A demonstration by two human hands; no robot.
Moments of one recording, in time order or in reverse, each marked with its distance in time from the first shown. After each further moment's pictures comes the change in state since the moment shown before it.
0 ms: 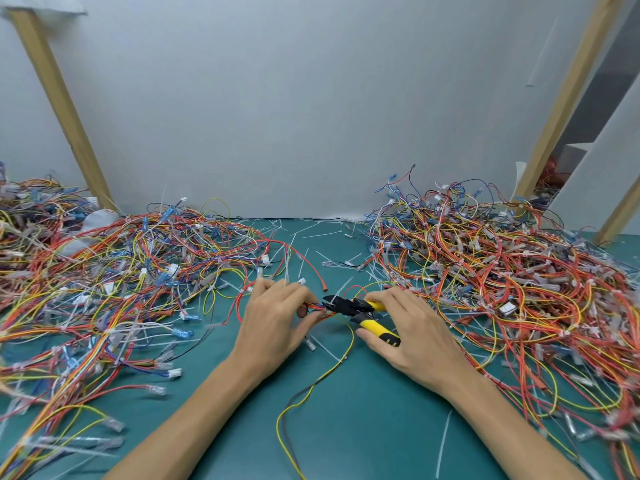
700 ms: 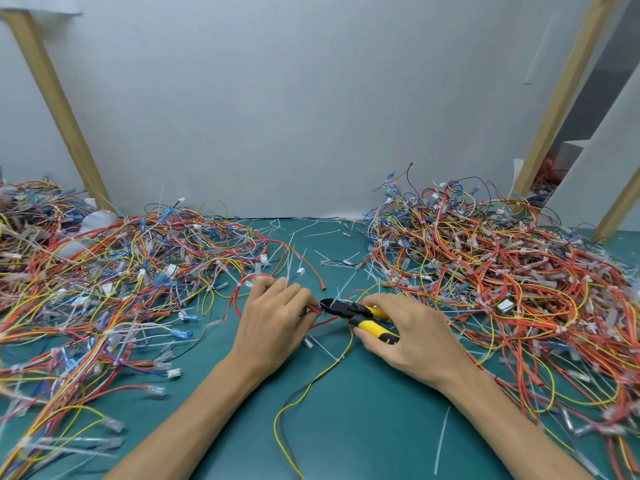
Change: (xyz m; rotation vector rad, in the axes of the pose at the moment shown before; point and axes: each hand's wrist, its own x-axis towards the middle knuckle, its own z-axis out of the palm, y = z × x) left_hand 0.004 0.005 -0.003 0.176 0.023 0.082; right_hand 0.000 -0.005 -0.005 0.045 -0.006 0.039
